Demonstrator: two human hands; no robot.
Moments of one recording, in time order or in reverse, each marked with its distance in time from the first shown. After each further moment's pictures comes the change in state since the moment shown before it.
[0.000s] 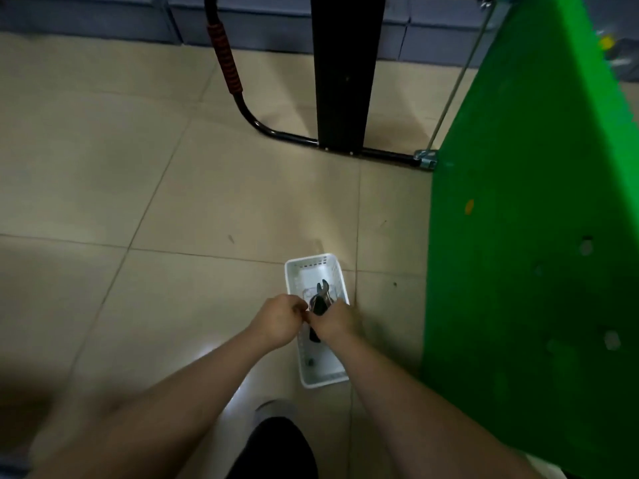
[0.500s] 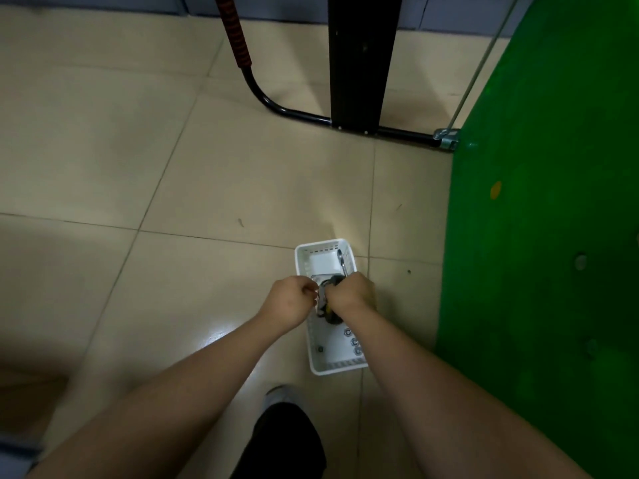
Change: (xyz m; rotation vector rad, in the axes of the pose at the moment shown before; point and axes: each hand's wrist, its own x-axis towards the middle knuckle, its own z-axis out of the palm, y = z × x) left_hand 0.014 -0.012 0.012 -0.182 0.106 -0.092; right_hand 0.008 -0.013 -0.018 0.111 0.121 0.049
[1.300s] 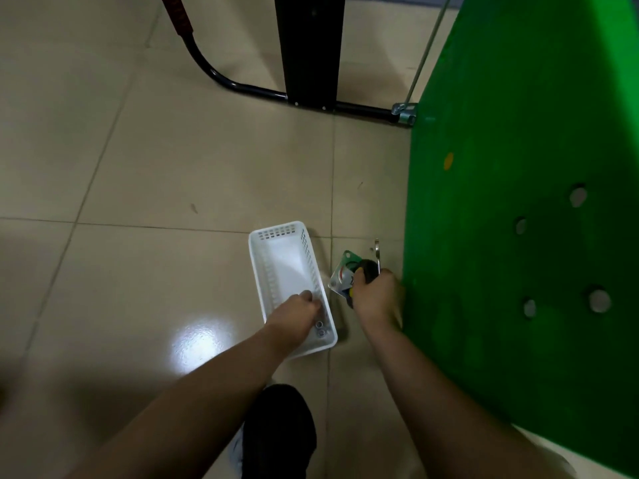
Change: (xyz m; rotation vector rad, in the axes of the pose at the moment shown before) left_hand 0.015 -0.016 0.110 0.730 -0.258 0.409; right_hand 0.001 0.078 -0.053 0.011 0.371 0.029
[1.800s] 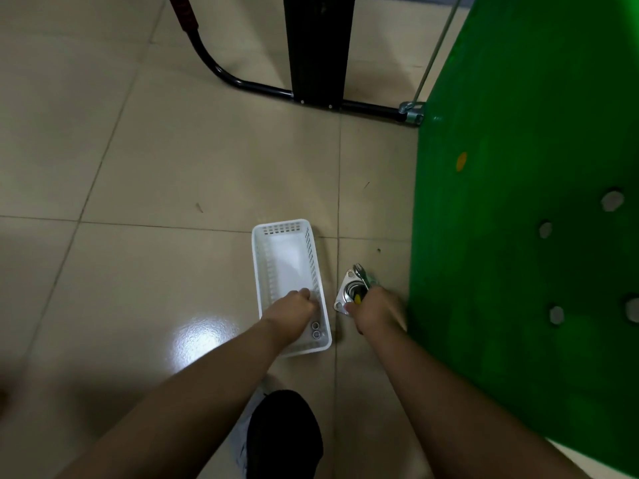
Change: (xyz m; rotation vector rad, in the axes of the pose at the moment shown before) left_hand -0.005 -0.022 -0.008 0.073 -0.018 0.026; right_hand 0.007 0.017 0.029 -0.436 -0.275 -0.008
